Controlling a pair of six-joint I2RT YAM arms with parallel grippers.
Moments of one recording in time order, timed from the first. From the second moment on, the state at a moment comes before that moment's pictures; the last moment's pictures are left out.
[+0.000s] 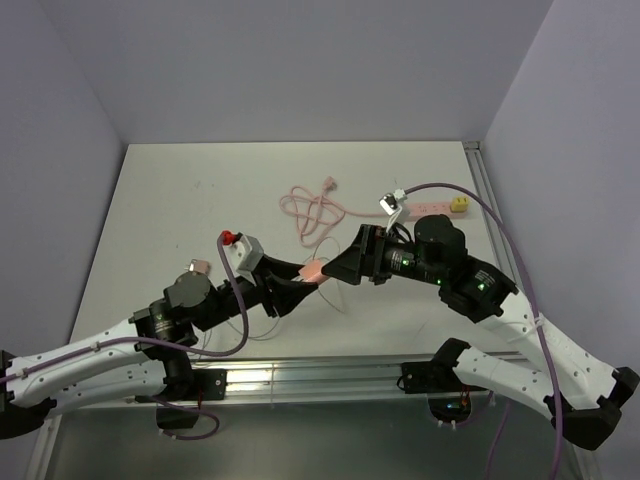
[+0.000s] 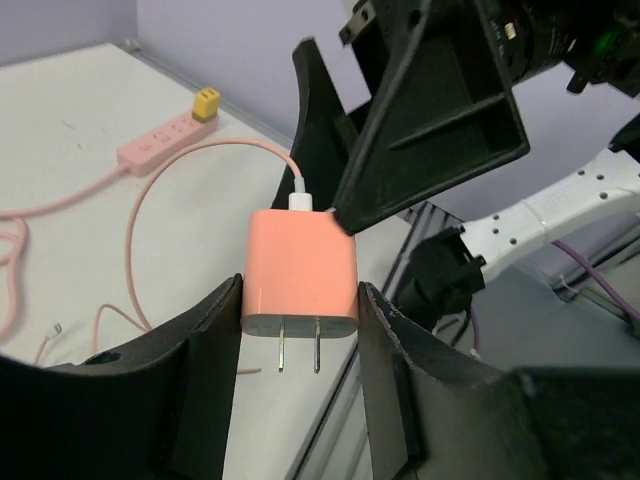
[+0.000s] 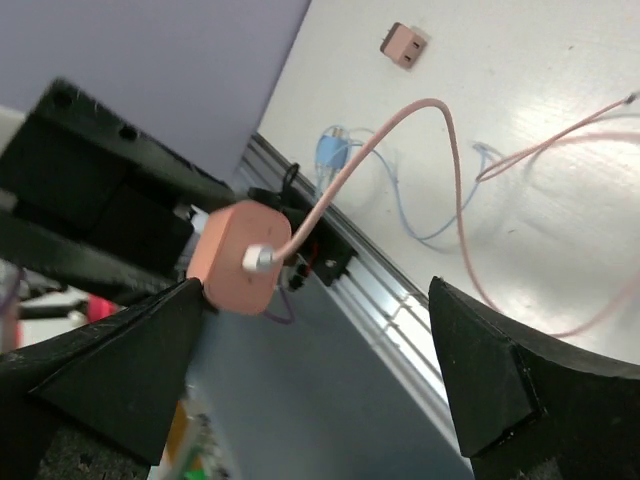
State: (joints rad) left arm -1.17 0.73 0.66 0.17 -0.10 -0.32; right arm 0.76 0.82 0.95 -0.46 -0.31 0.85
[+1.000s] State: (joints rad) left arm -1.08 0.65 0.71 0.04 0.35 -0.70; right arm 0.83 0.91 1.19 -0.49 -0.67 0.33
